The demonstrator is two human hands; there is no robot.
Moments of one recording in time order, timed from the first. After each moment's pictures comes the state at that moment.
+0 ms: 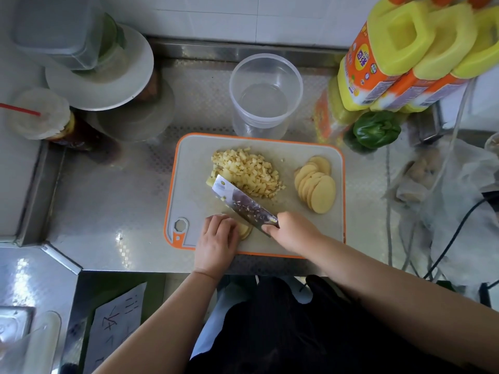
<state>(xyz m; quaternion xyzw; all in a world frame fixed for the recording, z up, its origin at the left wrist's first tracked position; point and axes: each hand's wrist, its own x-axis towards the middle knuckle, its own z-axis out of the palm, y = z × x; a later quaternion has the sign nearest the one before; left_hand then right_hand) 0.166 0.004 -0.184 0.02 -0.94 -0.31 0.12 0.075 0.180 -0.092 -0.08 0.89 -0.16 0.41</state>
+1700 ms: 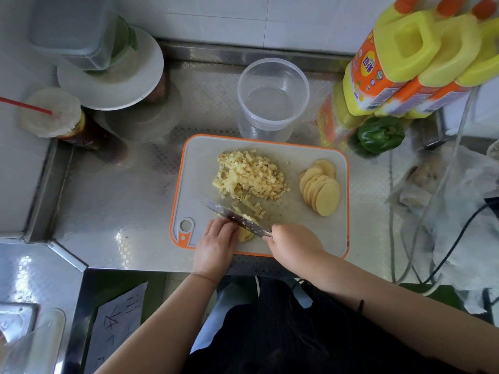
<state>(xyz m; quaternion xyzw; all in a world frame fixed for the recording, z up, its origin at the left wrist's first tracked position) 0.172 -0.008 -0.180 0.02 -0.96 -0.28 0.10 0.104 0.168 -0.077 -0.18 0.92 -0.06 0.35</state>
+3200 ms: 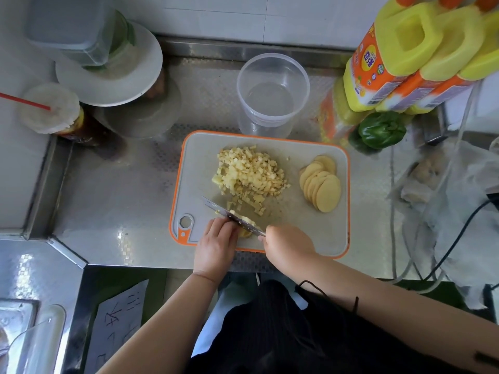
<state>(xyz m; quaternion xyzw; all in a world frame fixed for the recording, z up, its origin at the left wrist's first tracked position) 0.179 -0.004 -0.183 0.02 -0.95 -0.30 0.11 0.117 0.156 -0.092 -0.18 0.92 -0.03 0.34</state>
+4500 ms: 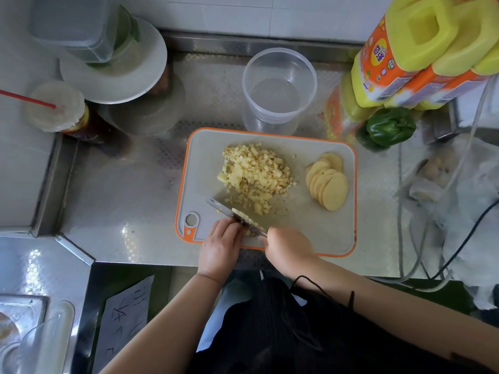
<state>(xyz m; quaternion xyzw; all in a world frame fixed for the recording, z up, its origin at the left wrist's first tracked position) 0.183 -0.008 -0.186 0.01 -0.94 -0.32 0.10 0.123 0.146 -0.105 -0.13 0.92 -0.06 0.36</state>
